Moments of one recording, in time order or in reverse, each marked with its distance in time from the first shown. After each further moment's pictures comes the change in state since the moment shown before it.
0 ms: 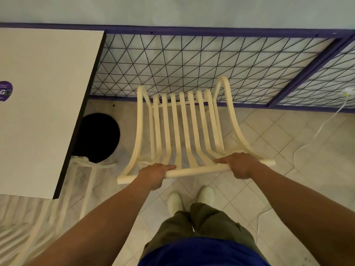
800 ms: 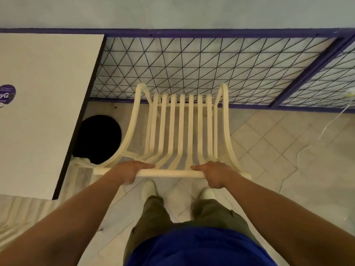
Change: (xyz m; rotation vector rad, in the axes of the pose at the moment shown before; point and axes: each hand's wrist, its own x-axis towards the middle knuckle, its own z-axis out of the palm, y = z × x) left_hand -0.007 -0.075 -0.014 0.021 0.029 -0.014; right_hand 0.005 -0.067 0.001 0.124 -0.004 -0.135
